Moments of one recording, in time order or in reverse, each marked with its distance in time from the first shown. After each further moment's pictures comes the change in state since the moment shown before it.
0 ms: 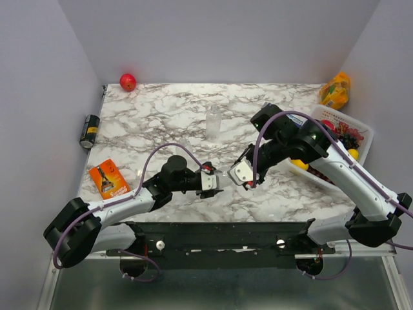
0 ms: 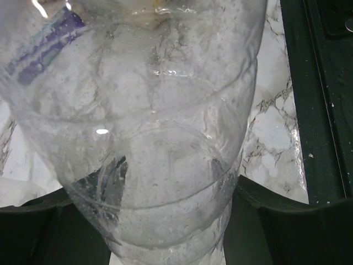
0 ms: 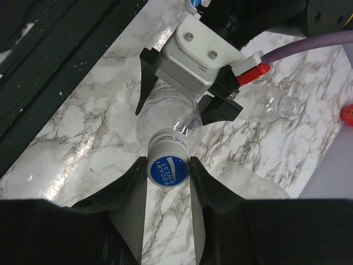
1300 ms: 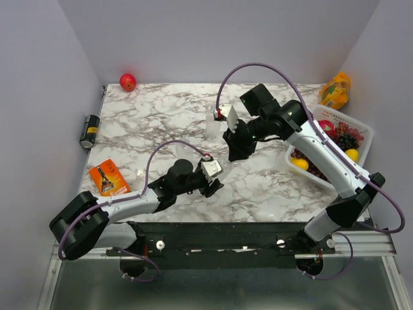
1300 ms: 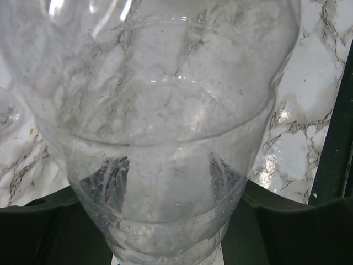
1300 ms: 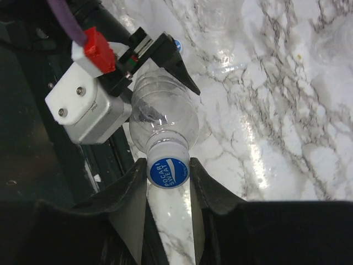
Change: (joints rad) left arm -0.051 0.066 -0.011 0.066 -0.347 -0.350; right arm -0.130 0.216 0.115 0.123 0.136 1.041
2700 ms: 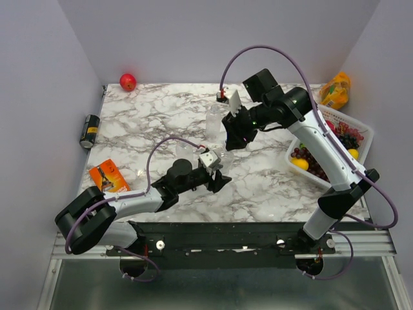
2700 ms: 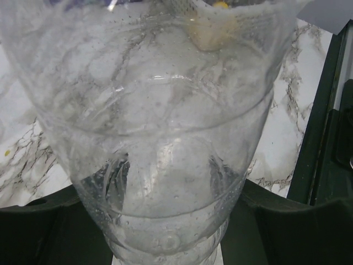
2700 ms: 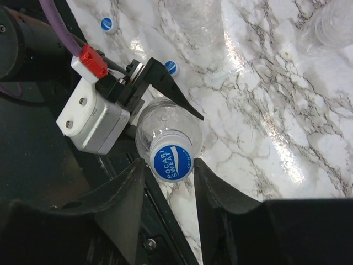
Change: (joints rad) left arm -0.014 0.071 0.002 0.214 -0.024 -0.246; right arm -0.051 0.097 0.226 -0.075 0.015 0.196
